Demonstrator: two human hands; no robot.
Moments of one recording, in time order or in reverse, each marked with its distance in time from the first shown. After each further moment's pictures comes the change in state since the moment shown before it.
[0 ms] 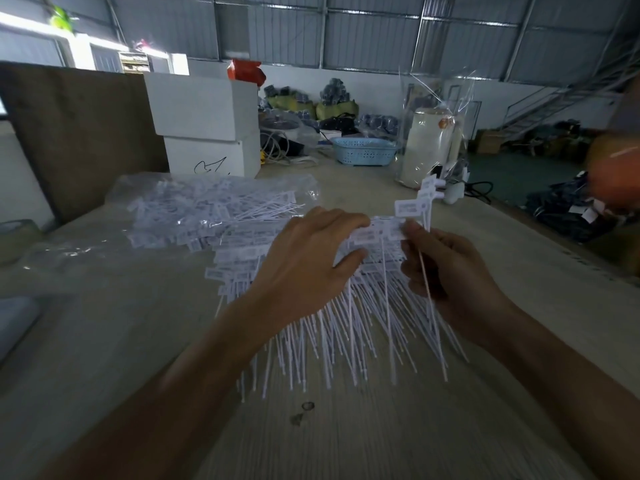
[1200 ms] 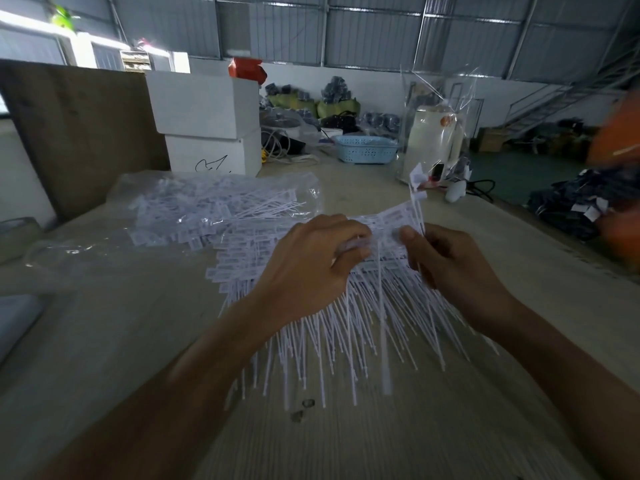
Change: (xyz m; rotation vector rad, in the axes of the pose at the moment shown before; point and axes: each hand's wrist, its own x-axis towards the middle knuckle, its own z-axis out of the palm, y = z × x) left_hand -0.001 -0.006 0.008 -0.144 -0.036 -0.018; right_hand -0.001 -0.004 -0.006 -0.597 -0.010 -0.326
